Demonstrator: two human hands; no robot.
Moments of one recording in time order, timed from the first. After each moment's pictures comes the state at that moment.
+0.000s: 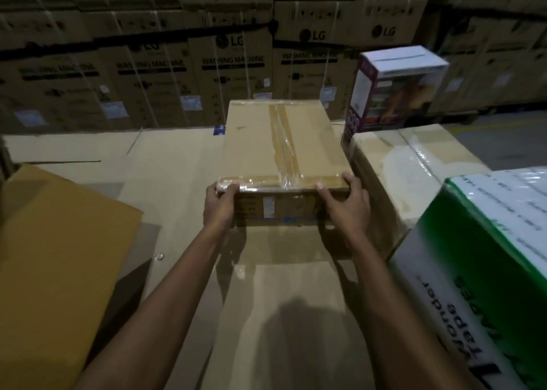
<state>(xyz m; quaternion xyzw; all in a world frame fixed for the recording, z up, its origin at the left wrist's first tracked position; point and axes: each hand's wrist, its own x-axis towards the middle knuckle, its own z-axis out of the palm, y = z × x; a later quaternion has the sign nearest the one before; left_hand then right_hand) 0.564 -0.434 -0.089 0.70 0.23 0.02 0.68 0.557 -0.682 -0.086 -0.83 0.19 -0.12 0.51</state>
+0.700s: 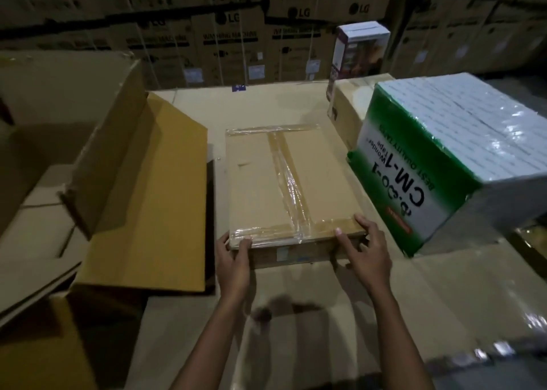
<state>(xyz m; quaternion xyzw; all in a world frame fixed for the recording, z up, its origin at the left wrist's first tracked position) 0.071 -0.363 -0.085 0.69 0.26 0.03 0.67 0.061 -0.623 -0.085 -0.84 0.20 -0.15 0.49</state>
